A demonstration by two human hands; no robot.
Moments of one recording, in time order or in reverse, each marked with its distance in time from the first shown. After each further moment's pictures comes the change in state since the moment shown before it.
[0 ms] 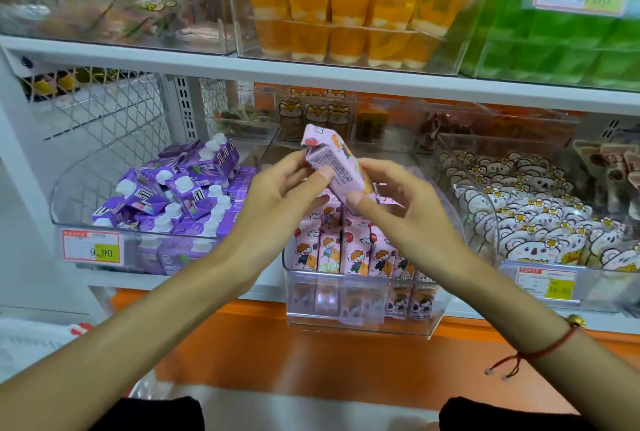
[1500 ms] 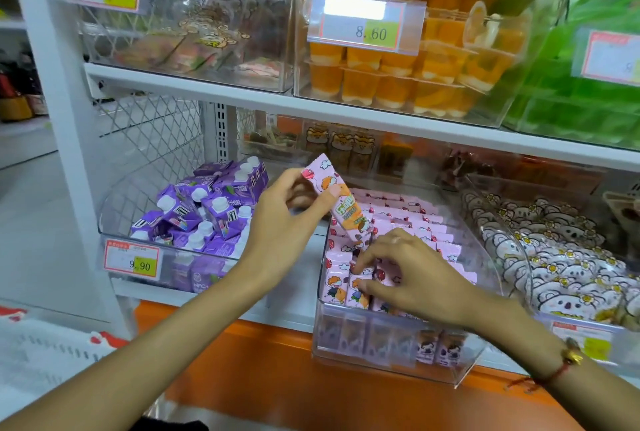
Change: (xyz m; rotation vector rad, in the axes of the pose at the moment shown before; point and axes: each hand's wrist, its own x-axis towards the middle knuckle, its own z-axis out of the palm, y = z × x) left_hand 0.021 -0.014 -0.034 0.120 0.237 0.128; right_hand 0.020 0.031 0.008 -0.701 -0.383 -0.192
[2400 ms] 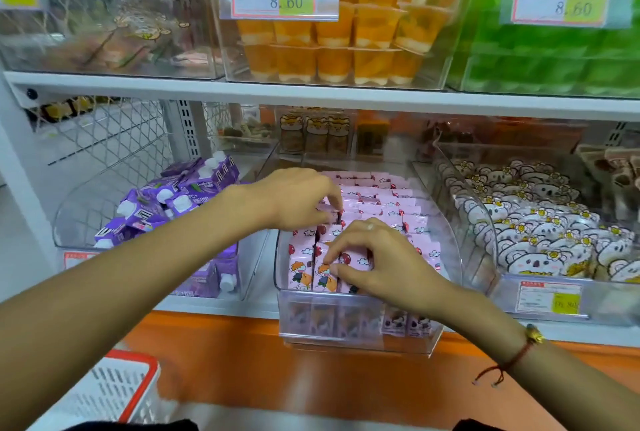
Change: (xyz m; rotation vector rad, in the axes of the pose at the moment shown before) left_hand 0.063 0.000 0.046 1.281 -0.837 0.383; right_hand -0.021 0.005 0.009 0.281 0.096 0.104
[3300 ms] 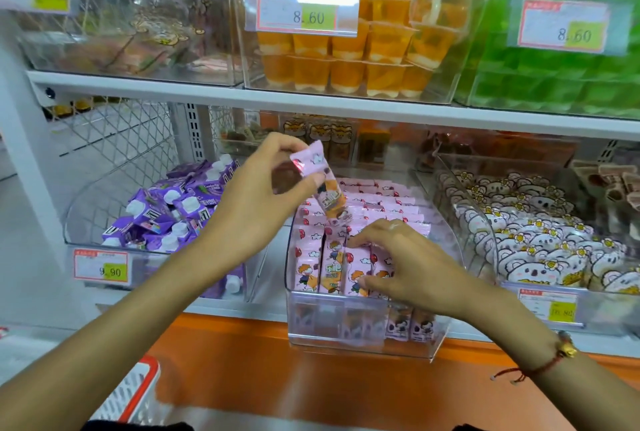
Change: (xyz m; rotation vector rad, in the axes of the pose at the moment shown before) left_hand -0.071 0.018 -0.009 -0.948 0.693 -0.221; right_hand -0.006 -0.004 -0.023 -0.372 -0.148 0.083
